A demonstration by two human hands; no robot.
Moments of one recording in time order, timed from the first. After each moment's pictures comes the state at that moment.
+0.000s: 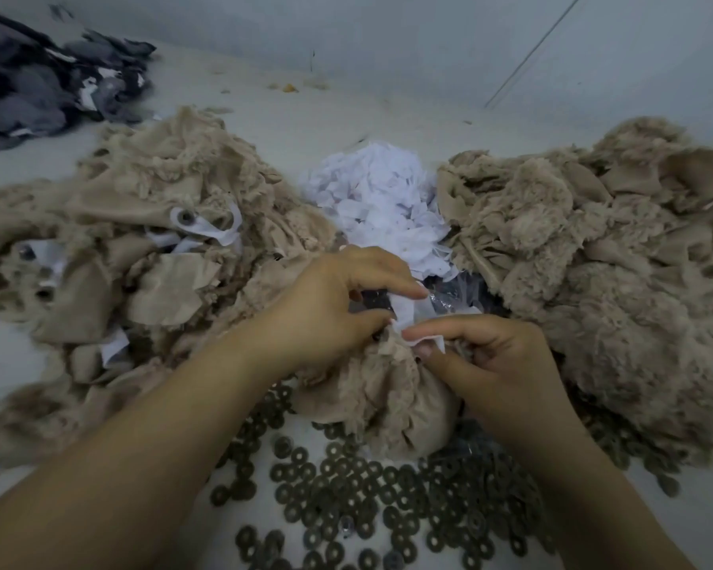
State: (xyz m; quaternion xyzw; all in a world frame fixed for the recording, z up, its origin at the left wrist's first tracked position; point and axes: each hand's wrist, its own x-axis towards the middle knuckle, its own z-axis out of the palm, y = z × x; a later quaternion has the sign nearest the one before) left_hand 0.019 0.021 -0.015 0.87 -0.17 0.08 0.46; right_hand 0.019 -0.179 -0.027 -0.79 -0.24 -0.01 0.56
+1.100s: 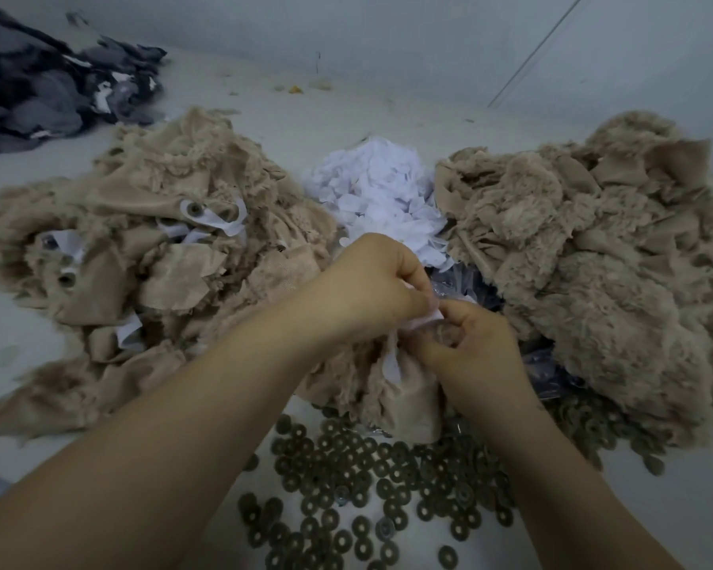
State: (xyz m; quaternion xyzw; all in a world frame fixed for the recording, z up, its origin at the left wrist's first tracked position) left_hand 0.011 -0.022 0.018 0.88 0.00 -0.01 0.47; right_hand 0.024 -0.173 -0.053 -0.81 -0.13 0.05 0.57
